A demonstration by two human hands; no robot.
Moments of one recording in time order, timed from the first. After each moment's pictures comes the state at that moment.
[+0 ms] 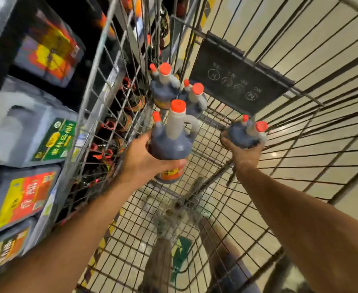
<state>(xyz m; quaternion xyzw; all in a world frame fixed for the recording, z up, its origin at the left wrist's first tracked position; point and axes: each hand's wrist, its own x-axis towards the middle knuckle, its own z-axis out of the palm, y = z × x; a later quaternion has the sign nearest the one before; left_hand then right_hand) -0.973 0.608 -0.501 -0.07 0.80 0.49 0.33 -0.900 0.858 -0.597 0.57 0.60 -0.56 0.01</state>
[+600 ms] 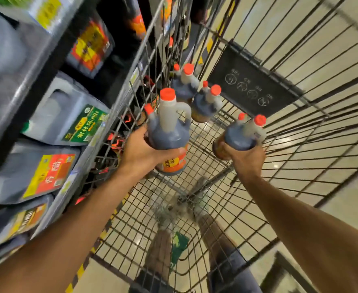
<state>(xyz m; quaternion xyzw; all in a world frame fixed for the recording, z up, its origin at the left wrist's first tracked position) -0.963 0.576 -0.467 -0.11 0.77 0.57 0.25 -0.895 0.833 -0.553 0.45 0.76 -0.47 0.06</state>
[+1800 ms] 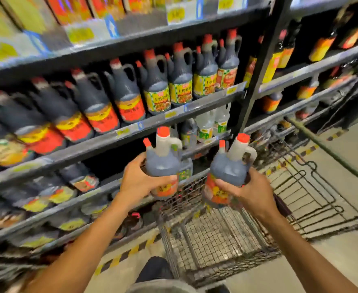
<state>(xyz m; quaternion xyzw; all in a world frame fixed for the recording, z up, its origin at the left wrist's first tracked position) -0.755 0.464 -0.073 -0.20 0.80 0.55 -0.11 -0.846 0.752 -0.104 -0.10 0.87 -0.48 0.07</state>
